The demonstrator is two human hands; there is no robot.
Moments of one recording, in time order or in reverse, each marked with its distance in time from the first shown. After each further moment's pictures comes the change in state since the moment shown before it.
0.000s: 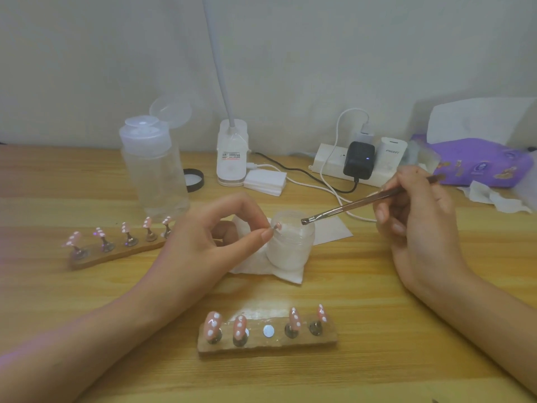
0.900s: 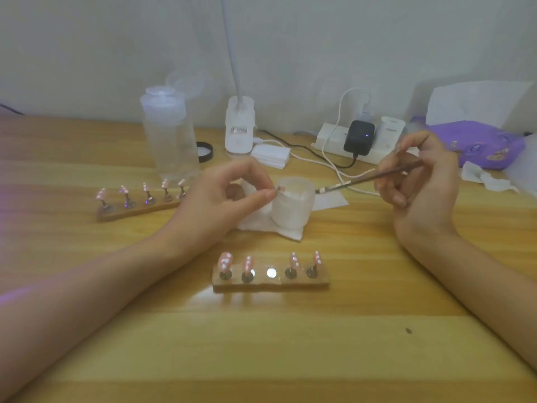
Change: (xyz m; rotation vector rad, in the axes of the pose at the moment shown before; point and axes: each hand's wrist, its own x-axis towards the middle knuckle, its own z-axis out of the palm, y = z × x) left_hand -0.001 0.004 0.001 0.008 0.001 -0.032; right_hand 0.000 -0.003 -0.009 0.041 -0.145 -0.154
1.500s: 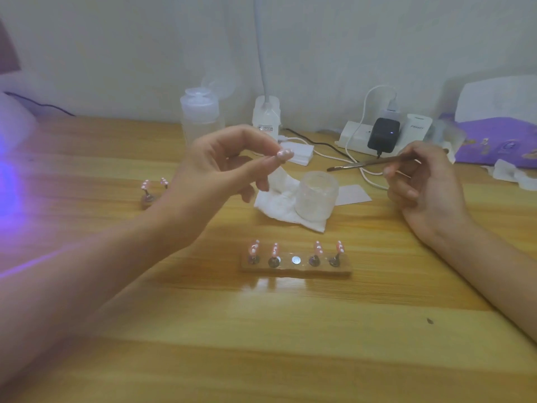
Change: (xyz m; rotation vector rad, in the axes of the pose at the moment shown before) left_hand -0.016 0.031 -0.027 -0.276 0.083 0.010; right_hand 0.009 0.007 -0.001 0.072 0.006 0.323
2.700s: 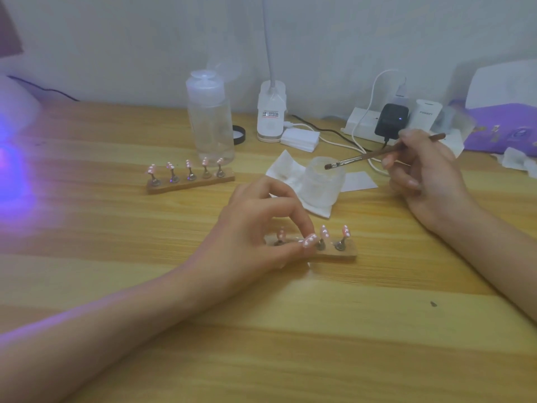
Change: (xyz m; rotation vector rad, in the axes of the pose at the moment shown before) left_hand -0.054 -0.003 0.036 0.520 -0.154 -0.110; right_hand 0.003 0.006 -0.003 -0.124 -0.101 -0.013
